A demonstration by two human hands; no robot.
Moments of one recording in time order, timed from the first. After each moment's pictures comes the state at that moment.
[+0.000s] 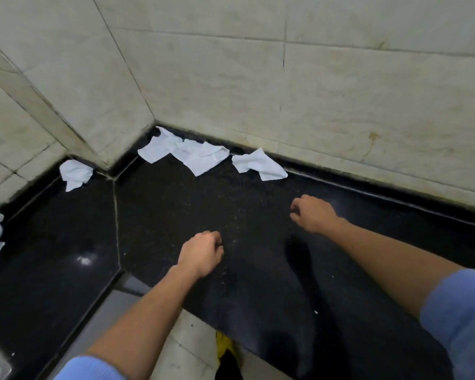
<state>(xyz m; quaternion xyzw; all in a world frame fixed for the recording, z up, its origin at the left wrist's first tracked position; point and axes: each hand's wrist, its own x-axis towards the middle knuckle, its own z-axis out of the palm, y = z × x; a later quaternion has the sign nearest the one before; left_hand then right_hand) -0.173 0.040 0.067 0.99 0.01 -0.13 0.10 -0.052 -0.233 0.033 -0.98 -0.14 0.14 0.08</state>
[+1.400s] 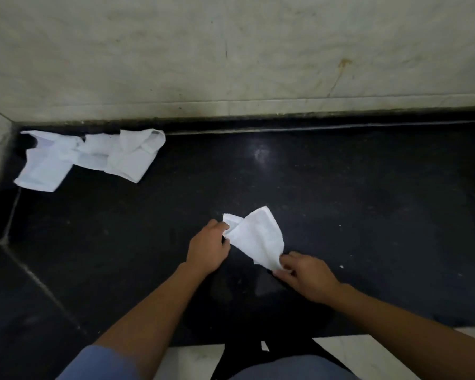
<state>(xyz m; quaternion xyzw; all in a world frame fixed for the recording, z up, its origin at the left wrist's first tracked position) -0.061 0.080 -0.036 0.93 -0.21 -0.24 0.20 -0.211 -0.136 -0.046 -0.94 0.06 0.22 0.25</state>
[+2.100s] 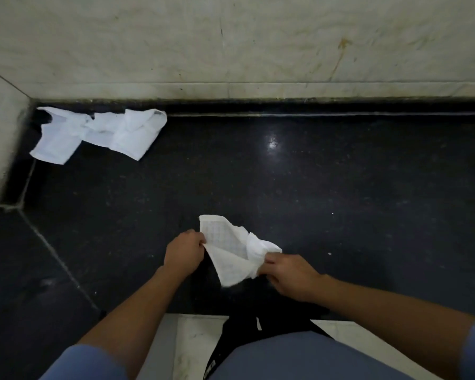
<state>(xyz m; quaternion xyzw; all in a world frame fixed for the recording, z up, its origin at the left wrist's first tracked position) -0.112 0.112 -0.045 0.95 -0.13 -0.27 0.09 -0.235 -0.134 -0.048 -0.93 -0.17 0.20 0.24</state>
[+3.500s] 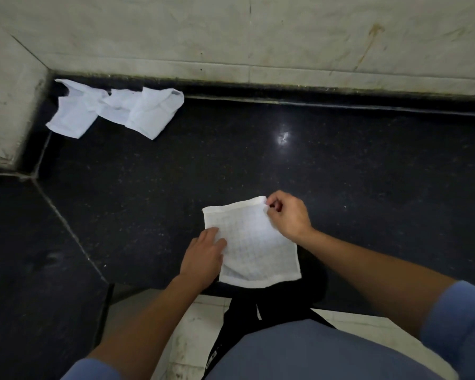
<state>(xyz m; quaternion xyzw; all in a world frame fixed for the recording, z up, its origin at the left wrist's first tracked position) -0.175 0.121 -0.057 0.94 -0.25 -0.21 0.07 -0.152 -0.120 -0.040 -0.89 0.17 0.12 0.42</state>
